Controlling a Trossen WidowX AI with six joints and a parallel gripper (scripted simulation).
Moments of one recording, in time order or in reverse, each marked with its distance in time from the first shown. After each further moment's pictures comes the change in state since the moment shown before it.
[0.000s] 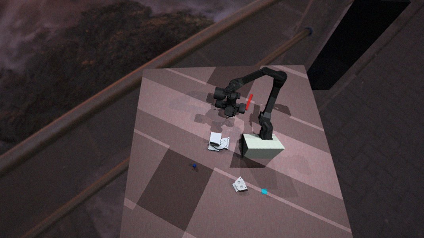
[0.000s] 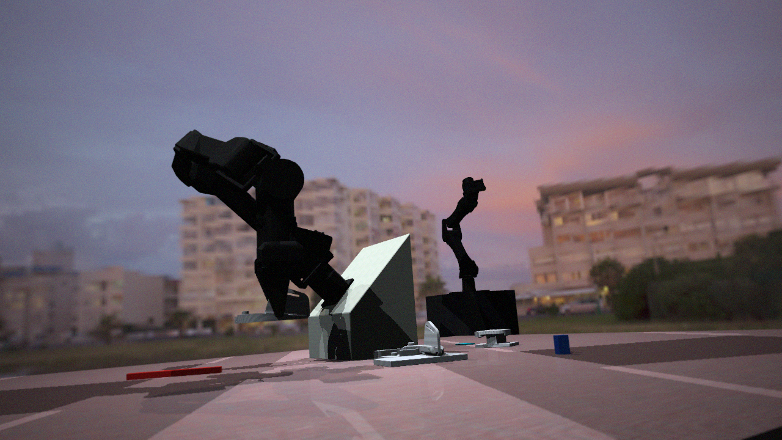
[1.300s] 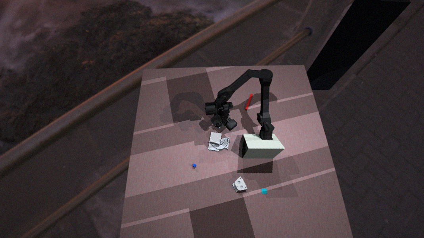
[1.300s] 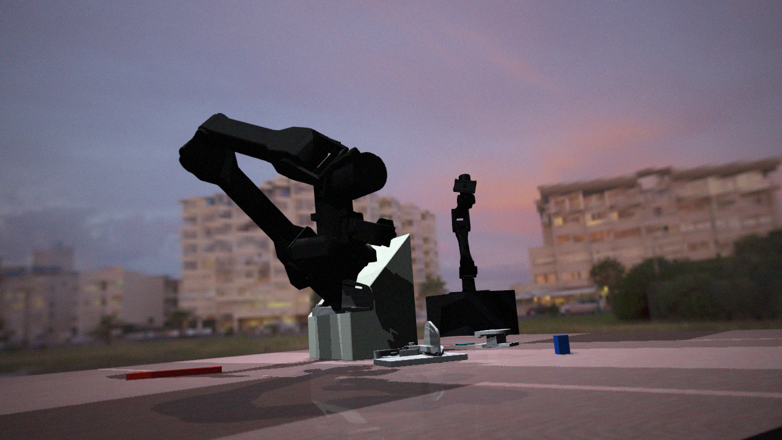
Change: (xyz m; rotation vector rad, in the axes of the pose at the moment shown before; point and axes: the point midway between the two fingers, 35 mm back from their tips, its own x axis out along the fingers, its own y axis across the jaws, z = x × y) arm -0.004 -0.026 0.090 0.574 -0.032 0.007
